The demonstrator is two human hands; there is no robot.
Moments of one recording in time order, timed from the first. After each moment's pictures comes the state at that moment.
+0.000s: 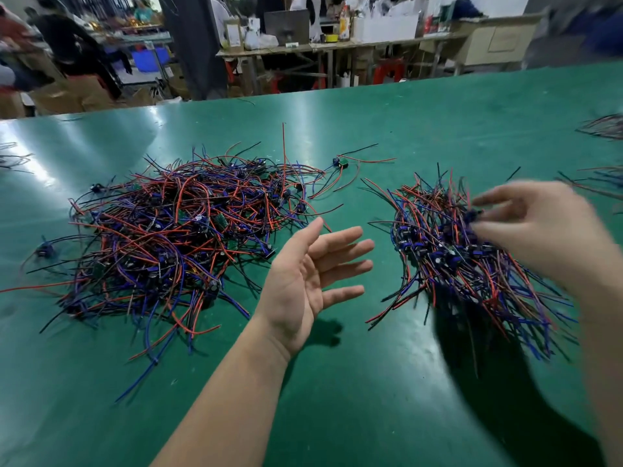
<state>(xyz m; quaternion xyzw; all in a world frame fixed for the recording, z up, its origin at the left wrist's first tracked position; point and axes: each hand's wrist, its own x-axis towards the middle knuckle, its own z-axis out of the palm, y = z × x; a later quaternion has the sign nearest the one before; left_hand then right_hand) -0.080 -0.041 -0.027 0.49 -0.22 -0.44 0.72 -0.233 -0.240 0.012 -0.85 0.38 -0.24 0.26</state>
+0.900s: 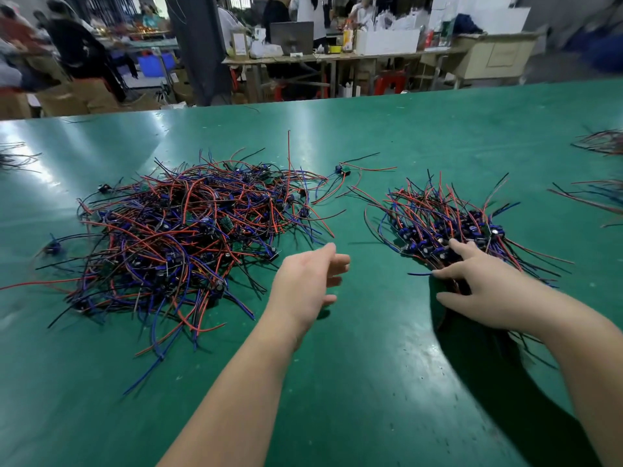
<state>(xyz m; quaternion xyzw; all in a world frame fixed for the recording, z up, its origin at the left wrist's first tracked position) -0.079 -0.047 -0.037 0.71 -0.20 -0.29 0.61 -0.227 -0.227 -0.029 -0.94 0.31 0.06 0.14</state>
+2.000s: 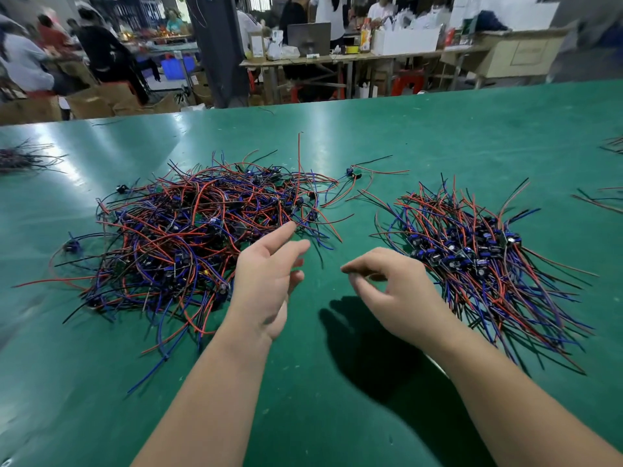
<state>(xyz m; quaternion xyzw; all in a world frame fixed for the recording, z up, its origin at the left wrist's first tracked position) -0.052 -0.037 -0.034 0.59 -0.09 -0.22 0.77 -0.162 -0.160 -0.051 -0.89 0.13 -0.26 0.35</state>
